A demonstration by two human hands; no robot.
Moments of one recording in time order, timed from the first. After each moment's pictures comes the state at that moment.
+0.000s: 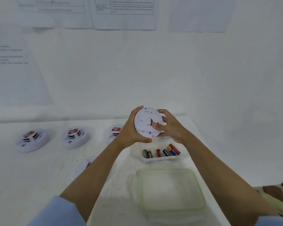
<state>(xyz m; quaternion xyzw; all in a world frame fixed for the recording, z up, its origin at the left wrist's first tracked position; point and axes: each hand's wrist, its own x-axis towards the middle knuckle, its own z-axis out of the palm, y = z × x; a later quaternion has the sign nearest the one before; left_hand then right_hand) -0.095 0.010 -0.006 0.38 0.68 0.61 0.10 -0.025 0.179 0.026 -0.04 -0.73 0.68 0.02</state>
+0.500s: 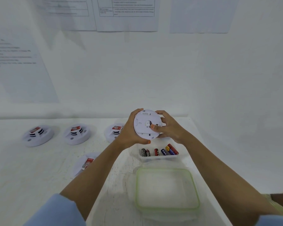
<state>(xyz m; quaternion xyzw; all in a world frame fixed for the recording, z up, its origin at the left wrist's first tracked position) -0.085 0.017 -0.009 0.36 0.70 0.61 0.07 -0.020 0.182 0.029 -0.01 -0.78 0.63 0.00</state>
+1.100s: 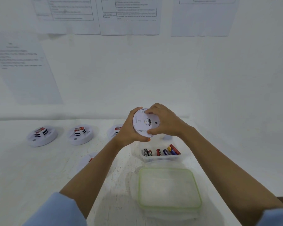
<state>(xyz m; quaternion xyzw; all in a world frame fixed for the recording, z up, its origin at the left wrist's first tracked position) -0.083 0.005 0.006 0.38 0.70 0.60 0.07 -0.024 0.168 0.061 0.14 -0.96 0.22 0.14</state>
